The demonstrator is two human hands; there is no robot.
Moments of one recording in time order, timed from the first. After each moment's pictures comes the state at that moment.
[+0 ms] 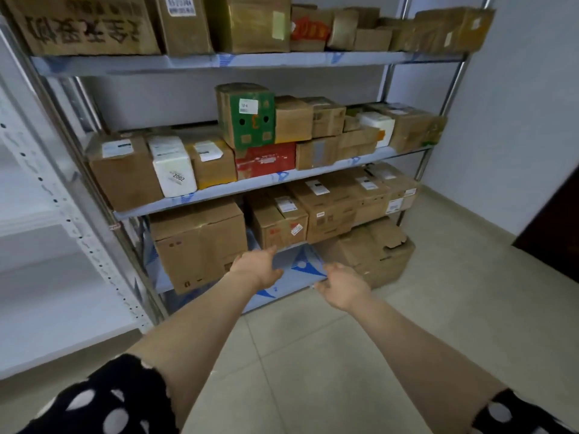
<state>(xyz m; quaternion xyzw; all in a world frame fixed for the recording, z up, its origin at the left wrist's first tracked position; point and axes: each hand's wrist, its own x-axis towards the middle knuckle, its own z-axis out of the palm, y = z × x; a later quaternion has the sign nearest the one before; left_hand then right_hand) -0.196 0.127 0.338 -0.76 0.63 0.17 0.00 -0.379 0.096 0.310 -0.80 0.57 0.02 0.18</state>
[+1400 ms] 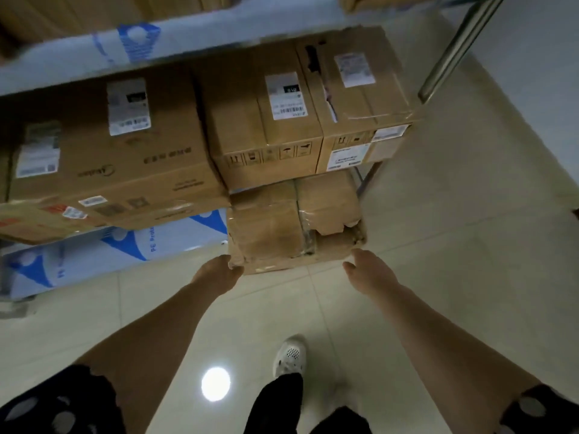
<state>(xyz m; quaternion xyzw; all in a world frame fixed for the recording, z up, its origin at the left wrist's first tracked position) -0.504 -0.480 0.004 -0.84 0.35 0.40 0.06 -0.749 -0.595 0.006 -0.73 0.58 0.21 0.30</state>
